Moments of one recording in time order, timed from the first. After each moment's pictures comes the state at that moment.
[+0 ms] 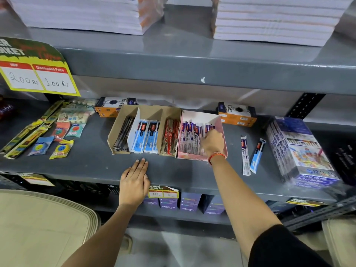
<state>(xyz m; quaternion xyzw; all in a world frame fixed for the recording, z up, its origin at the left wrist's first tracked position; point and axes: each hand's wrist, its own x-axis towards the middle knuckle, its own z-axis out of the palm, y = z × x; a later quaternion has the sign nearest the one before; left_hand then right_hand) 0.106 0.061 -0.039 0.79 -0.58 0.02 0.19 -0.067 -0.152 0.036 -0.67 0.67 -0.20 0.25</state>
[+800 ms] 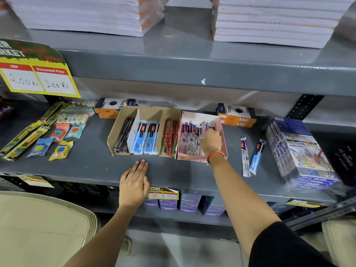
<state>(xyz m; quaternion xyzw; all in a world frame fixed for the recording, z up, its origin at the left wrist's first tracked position) 0.105 0.060 -0.039 0.80 -0.57 0.02 0.20 -0.060 -0.157 0.035 -0.71 0.65 -0.17 0.21</state>
